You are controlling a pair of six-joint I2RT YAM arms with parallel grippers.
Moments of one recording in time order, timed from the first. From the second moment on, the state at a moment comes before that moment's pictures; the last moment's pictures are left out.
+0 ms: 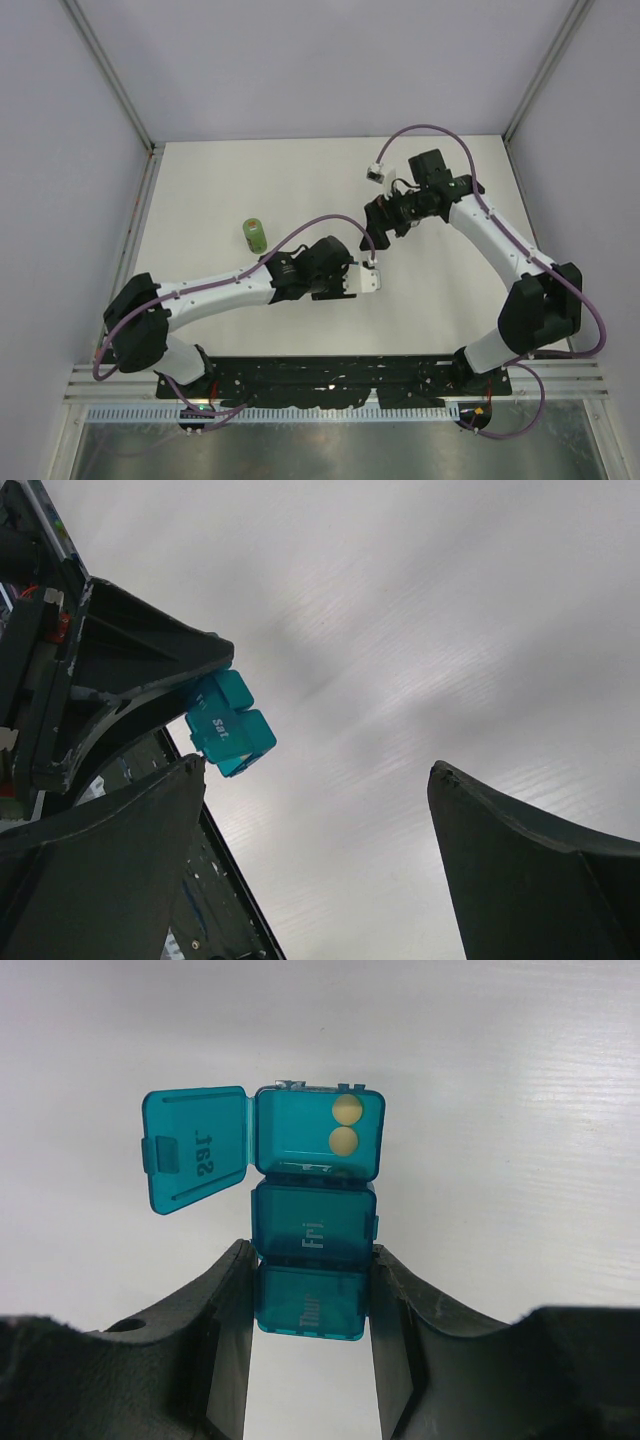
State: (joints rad) left arm -1.05 1.50 1.06 -0.45 -0.07 0.58; right arm 0.33 1.52 1.31 -0.81 -0.73 -0.29
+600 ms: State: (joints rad) left arm -1.05 1.48 1.07 -0.47 -0.05 0.58; right arm 0.39 1.64 1.30 -0.71 -0.69 -0.22
